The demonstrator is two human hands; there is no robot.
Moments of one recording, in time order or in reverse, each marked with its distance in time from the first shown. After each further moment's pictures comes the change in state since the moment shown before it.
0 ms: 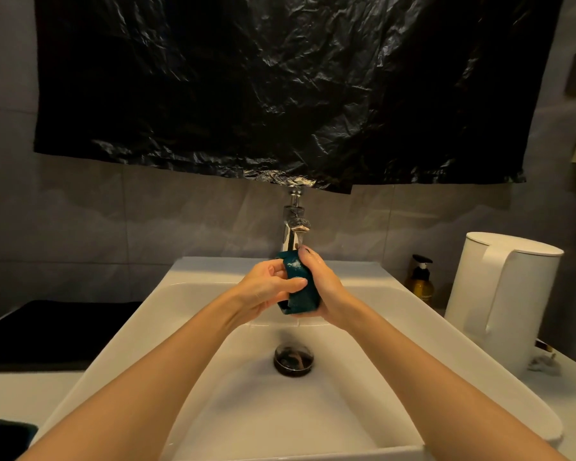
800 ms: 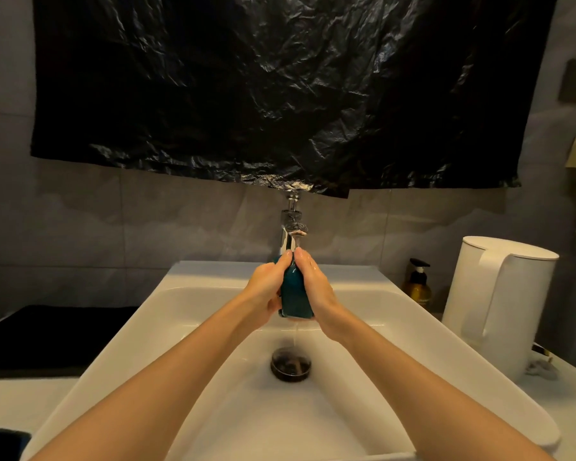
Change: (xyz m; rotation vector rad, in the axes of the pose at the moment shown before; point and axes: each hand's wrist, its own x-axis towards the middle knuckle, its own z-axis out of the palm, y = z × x) left_hand 0.005 0.008 0.026 -0.301 0.311 -0.076; right_hand -0.009 0.001 0.013 -0.111 0.110 -0.138
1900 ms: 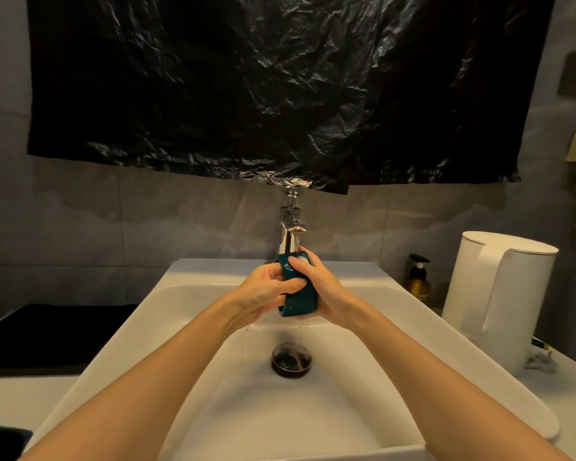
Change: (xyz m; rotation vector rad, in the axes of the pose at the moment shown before) left_hand 0.002 -0.004 -0.023 0.278 -0.306 0.079; right_hand 0.013 0.005 -0.019 0.075 -0.168 0.073
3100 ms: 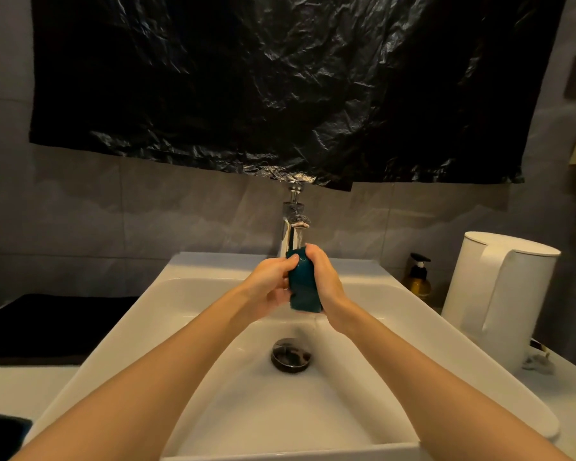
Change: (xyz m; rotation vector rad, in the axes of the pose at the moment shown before) left_hand 0.005 0.005 0.015 -0.272 0.128 -0.111; right_hand -0.006 0.002 0.012 -0.036 0.267 -0.023
